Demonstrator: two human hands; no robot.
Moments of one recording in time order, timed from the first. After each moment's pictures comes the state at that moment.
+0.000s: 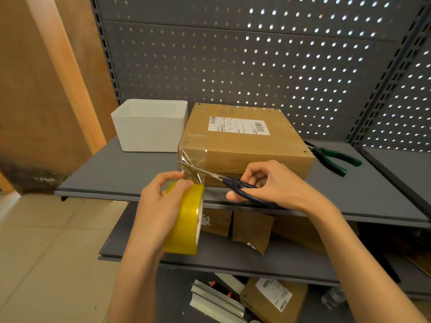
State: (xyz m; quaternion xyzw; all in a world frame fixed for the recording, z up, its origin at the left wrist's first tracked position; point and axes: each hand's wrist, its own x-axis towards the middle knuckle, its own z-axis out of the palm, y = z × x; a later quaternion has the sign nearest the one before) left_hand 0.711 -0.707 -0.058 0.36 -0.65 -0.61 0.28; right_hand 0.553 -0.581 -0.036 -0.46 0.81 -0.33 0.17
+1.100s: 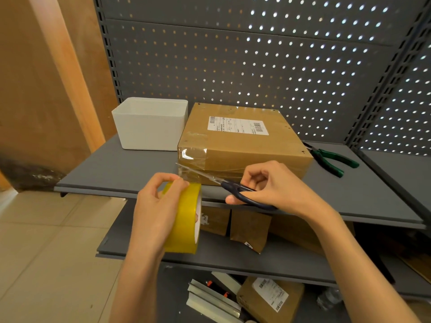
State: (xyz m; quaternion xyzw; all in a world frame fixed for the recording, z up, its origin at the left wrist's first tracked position) left_hand 0.713 -0.707 -0.070 0.36 -0.64 -0.61 0.32; right_hand 0.563 -0.575 -0.033 -0.49 0.79 -0.34 0.15
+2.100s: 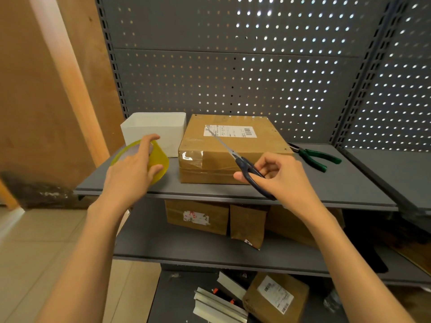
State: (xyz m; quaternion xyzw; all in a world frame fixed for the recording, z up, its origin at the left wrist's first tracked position) left_hand 0.728 -0.773 -0.042 0.26 -0.92 -0.07 0.28; right_hand 0.591 -0.545 -0.028 -0.39 0.78 -0.48 -0.02
